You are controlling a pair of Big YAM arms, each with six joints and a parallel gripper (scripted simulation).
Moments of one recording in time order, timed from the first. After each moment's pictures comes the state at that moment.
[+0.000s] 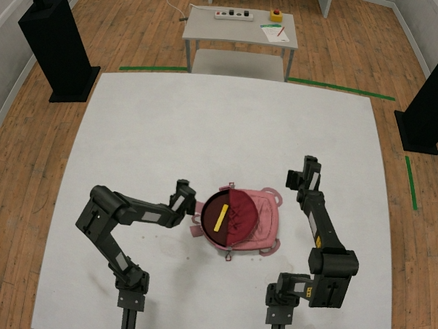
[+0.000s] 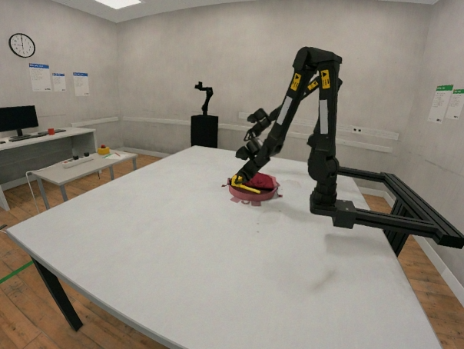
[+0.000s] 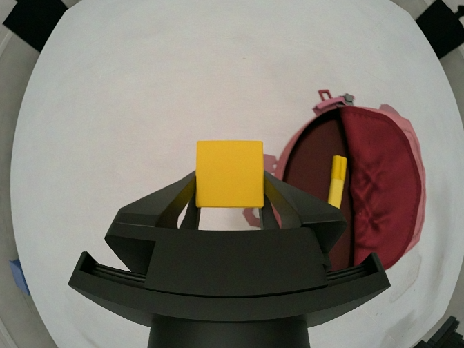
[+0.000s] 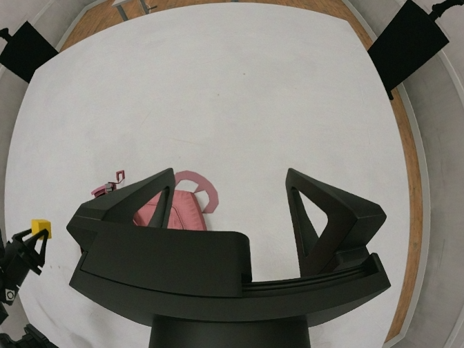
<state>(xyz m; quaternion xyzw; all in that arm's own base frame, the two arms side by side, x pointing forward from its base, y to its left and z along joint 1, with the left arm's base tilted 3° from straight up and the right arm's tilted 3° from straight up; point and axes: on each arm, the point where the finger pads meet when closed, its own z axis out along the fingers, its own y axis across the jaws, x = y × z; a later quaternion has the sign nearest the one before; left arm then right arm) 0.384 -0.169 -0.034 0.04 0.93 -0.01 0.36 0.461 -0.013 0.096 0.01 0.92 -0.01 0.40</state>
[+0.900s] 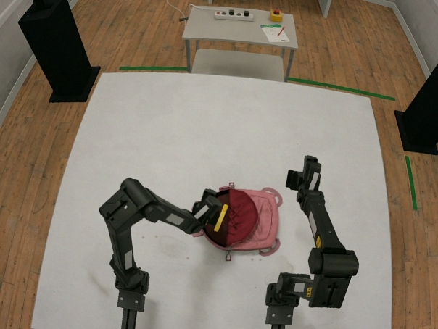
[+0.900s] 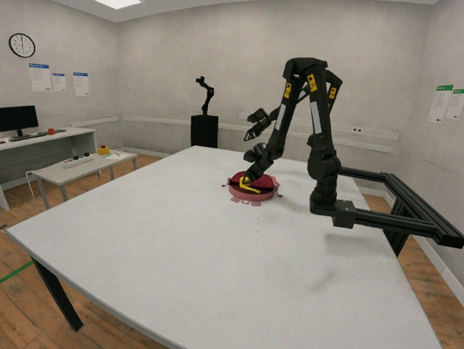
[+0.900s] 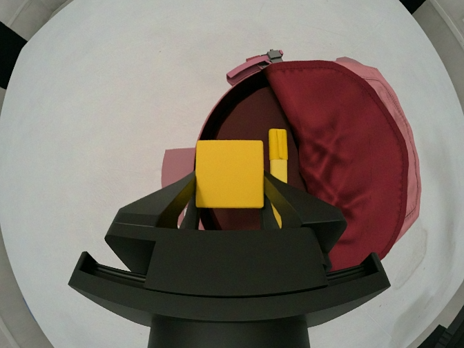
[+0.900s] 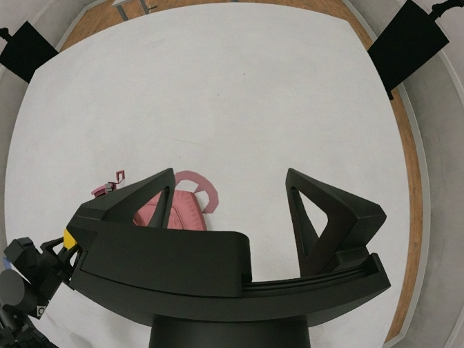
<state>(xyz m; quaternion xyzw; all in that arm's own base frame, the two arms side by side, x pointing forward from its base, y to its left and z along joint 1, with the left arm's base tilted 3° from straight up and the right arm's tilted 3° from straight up) 0.369 -0.262 -0.073 0.13 0.93 -0.03 0.35 0.461 -0.013 0.096 0.01 0.92 -0.01 0.40</state>
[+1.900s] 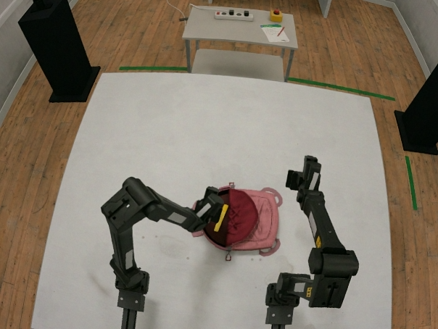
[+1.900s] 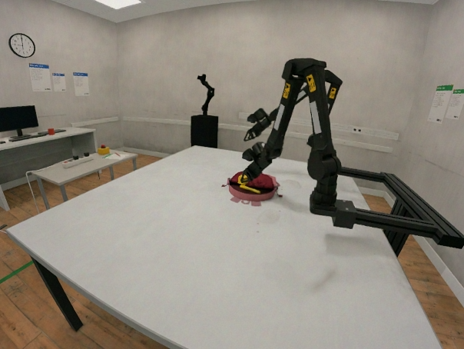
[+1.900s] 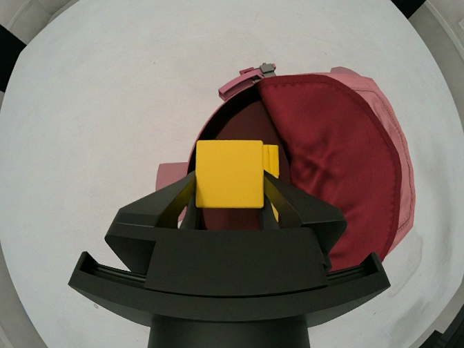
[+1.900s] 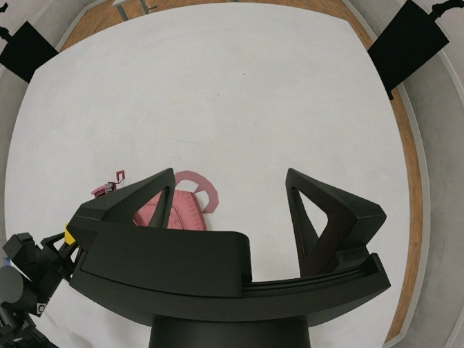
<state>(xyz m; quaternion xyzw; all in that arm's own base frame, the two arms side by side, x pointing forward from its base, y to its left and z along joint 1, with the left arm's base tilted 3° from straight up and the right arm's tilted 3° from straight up) 0.381 -0.273 -0.069 0.13 0.92 -0.04 0.36 0.461 -0.013 0.096 0.01 0.92 -0.01 0.40</state>
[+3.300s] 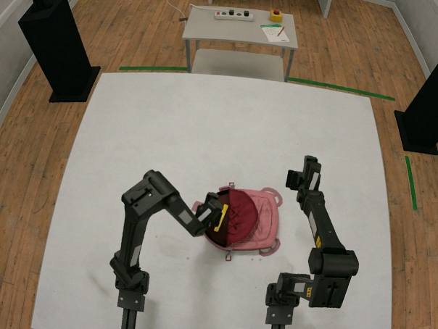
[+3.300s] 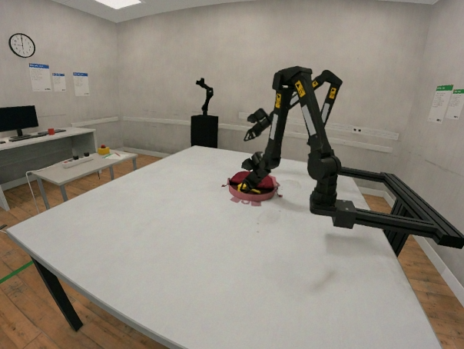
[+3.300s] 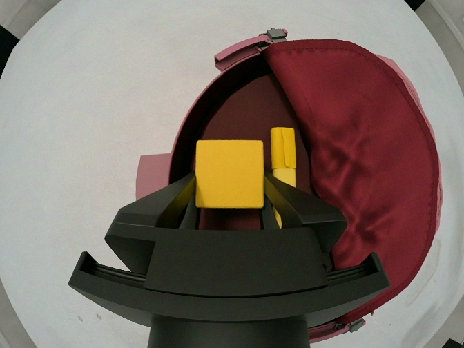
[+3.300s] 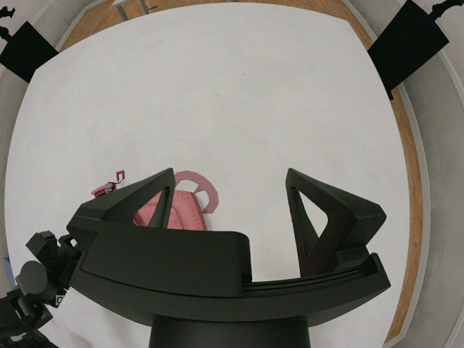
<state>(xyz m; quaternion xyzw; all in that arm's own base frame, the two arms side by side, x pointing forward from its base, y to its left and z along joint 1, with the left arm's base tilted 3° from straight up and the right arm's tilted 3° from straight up) 0.383 -0.273 -0.121 0.13 0.92 -0.04 0.36 0.461 -0.013 0.096 0.01 0.92 -0.01 0.40</state>
